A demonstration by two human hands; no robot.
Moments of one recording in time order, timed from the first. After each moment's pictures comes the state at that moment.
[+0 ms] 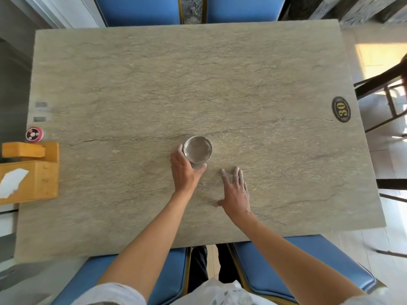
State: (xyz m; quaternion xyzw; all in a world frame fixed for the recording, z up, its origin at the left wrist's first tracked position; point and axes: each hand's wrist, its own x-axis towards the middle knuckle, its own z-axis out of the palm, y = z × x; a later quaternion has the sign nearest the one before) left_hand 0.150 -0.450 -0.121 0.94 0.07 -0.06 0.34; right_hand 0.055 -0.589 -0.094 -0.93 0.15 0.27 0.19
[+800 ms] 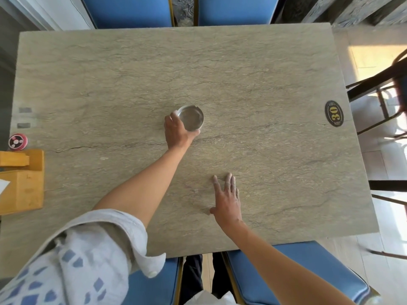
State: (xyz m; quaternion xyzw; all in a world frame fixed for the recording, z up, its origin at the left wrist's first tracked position) left_hand 0.292 -0.489 -0.116 0.94 0.07 -0.11 0.31; right_hand 0.056 -0.591 -0.100 -0.93 0.14 0.29 0.19
